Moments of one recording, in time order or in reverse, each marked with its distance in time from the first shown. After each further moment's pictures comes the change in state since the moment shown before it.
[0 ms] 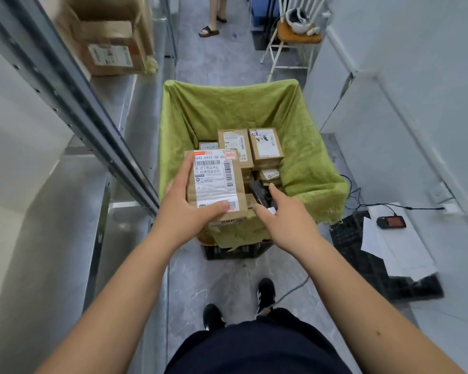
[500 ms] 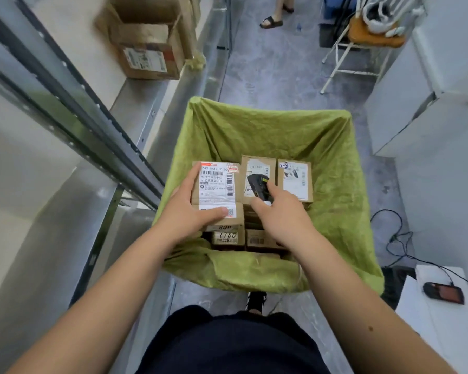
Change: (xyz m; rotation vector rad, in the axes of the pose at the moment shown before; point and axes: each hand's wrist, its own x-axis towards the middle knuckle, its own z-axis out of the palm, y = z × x) left_hand 0.137 -0.015 0.018 0.123 0.084 -0.225; right_hand 0.187 -0.043 -0.028 0.060 -0.205 -0.139
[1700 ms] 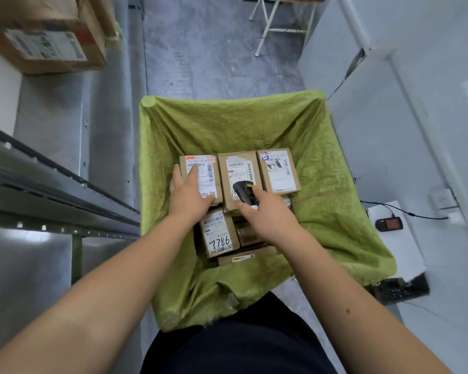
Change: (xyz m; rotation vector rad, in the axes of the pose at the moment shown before) left_hand 0.164 -0.072 0.046 0.473 -0.177 -0.055; right_hand 0.055 -0.026 0.045 -0.049 0.006 0.335
